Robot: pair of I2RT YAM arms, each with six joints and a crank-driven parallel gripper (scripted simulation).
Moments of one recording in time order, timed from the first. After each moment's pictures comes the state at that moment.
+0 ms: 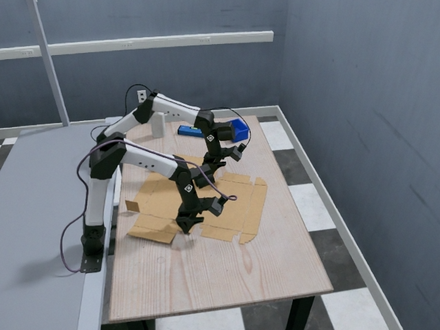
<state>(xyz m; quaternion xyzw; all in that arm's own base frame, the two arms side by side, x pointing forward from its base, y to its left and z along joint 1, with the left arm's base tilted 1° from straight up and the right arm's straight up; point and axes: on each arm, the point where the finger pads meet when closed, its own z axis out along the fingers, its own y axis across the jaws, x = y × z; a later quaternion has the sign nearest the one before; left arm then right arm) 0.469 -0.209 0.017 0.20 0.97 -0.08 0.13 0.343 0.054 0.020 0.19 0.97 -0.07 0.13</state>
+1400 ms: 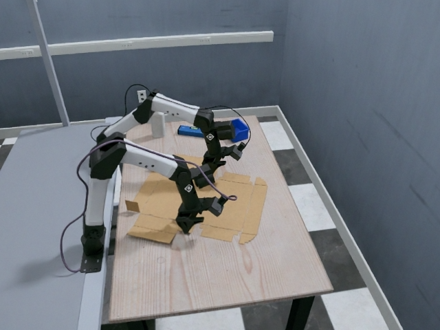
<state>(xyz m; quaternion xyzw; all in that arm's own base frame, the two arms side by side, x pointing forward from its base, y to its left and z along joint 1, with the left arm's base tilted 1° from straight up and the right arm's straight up) 0.468 -0.213 0.025 0.20 0.97 -0.07 0.13 0.343 0.054 0.020 0.19 0.97 -0.07 0.13</state>
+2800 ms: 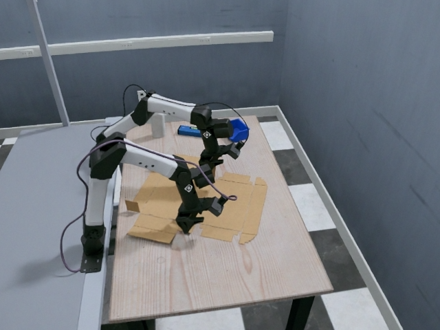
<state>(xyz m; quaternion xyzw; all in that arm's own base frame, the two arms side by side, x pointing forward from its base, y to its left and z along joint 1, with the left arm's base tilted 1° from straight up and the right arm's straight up) 0.451 -0.244 0.057 0.21 0.97 -0.08 0.13 0.343 0.054 0.020 0.19 0.97 -0.07 0.13</state>
